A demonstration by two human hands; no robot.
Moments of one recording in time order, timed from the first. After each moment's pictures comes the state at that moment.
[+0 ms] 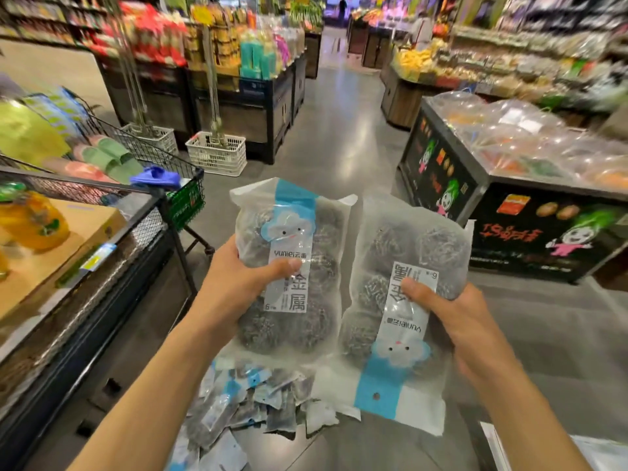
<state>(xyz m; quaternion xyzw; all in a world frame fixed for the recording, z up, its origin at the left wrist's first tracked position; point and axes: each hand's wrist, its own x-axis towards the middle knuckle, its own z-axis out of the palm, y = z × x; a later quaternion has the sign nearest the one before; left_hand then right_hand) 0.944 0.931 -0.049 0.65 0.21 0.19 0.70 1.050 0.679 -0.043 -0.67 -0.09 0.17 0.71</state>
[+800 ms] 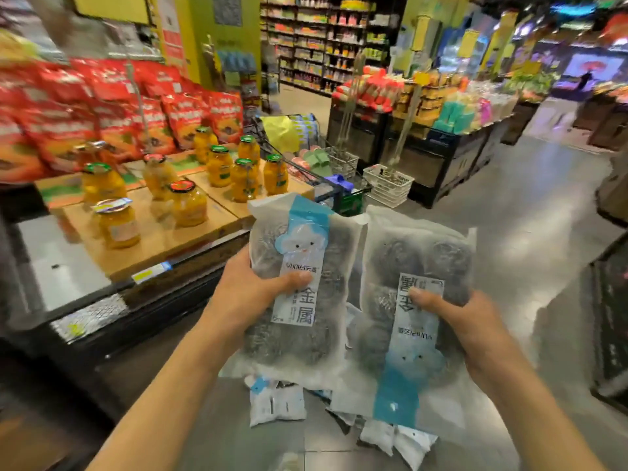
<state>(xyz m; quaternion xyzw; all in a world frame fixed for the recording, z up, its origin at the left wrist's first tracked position) 0.671 0.789 -0.032 0.55 0.40 0.39 0.62 0.922 0.662 -0.031 -0.64 -0.33 0.37 0.59</state>
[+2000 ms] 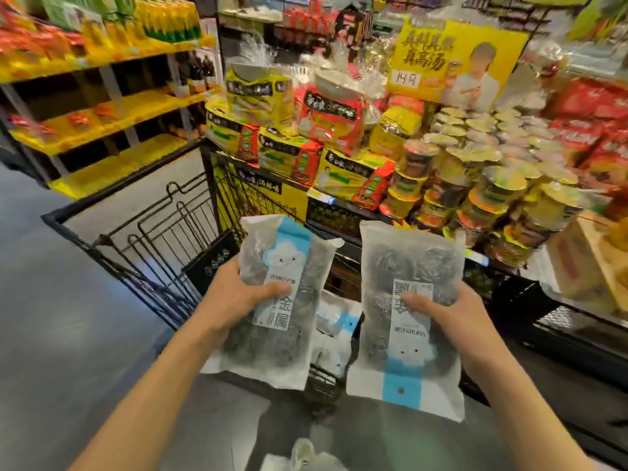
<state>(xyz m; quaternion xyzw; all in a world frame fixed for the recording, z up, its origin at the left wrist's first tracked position) -0.082 0.373 -0.118 0.17 0.73 0.59 0.30 0.151 0.590 -0.092 -0.39 -0.69 0.58 0.19</state>
